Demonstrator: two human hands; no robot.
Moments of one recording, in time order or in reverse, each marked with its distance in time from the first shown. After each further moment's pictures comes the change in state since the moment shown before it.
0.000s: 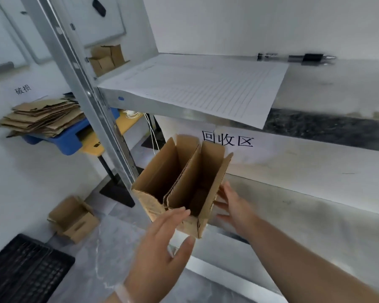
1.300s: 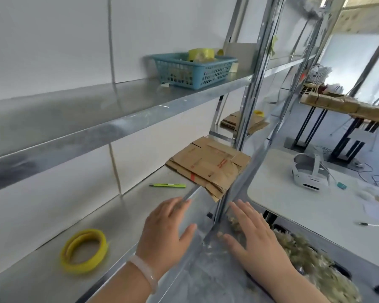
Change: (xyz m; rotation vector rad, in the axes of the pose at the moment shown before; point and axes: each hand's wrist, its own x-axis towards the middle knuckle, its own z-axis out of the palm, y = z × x) left_hand -0.154 0.587 0.503 -0.194 -0.537 1.336; right_hand -0.546 0.231 -0.572 -0.797 1.303 0.337
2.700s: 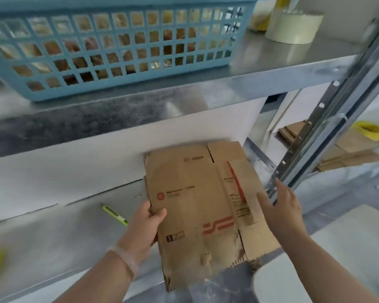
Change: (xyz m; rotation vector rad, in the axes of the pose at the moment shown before) left_hand 0.291 -0.020 0.198 -1.070 0.433 -1.232; right_hand 0.471 0.253 0.025 0.370 -0.176 0.112
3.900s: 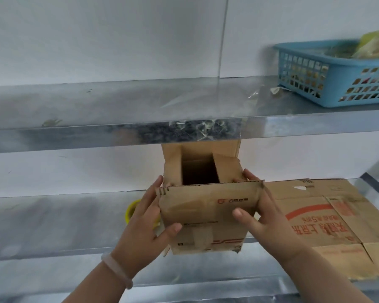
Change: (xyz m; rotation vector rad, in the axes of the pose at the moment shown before) left_hand -0.148 0.023 -0.329 0.830 0.264 0.902; right_hand -0.234 -0.232 0.141 0.468 -0.514 -0.817
